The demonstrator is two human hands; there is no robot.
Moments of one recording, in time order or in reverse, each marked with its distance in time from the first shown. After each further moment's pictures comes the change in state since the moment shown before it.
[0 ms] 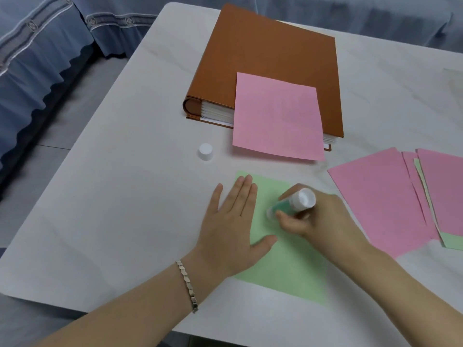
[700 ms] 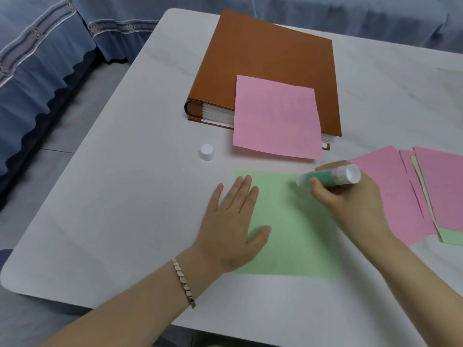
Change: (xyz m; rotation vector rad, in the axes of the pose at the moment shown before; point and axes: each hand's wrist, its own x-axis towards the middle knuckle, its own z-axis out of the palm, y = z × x) left_hand 0.000 -0.003 -0.010 -0.026 -0.039 0.003; right_hand 0.009 0.011 -0.022 0.075 0.400 0.072
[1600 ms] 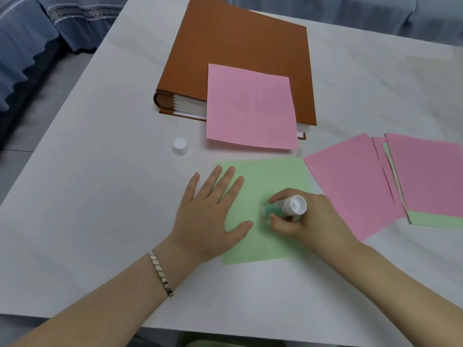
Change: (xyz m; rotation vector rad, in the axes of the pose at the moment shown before) left_hand 0.009 -0.005 0.005 0.017 0.016 0.058; right_hand -0.029 0.008 0.000 -0.115 -0.414 0.106
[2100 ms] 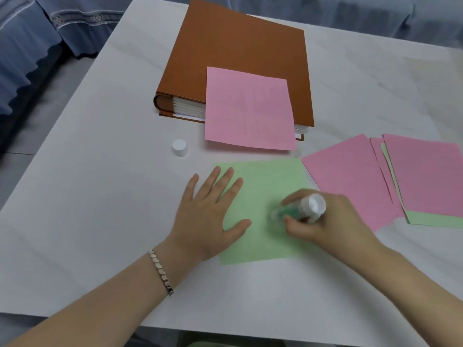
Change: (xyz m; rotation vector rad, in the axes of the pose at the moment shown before) left_hand 0.001 0.001 0.000 -0.007 -0.008 -0.007; right_hand -0.014 -0.002 -0.023 -0.036 0.037 -0.088
